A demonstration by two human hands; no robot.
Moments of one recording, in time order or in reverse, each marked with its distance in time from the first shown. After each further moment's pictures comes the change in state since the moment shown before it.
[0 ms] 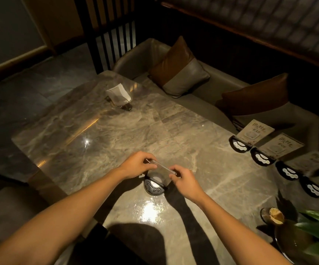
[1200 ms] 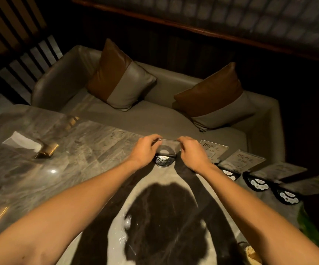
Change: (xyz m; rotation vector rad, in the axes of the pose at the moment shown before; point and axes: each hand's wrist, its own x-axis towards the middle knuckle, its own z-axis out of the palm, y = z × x) left_hand 0.346 0.159 0.076 0.121 0.150 0.132; right_hand 0.174 0.108 -0.287 -0.431 0.363 0.088
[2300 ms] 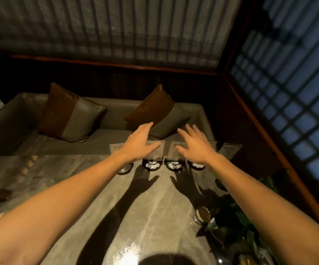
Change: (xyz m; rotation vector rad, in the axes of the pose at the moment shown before) left_hand -0.074 0.204 -0.003 0.242 -0.191 0.371; right_hand -0.177 0.059 -0.163 -0.269 0.146 0.215
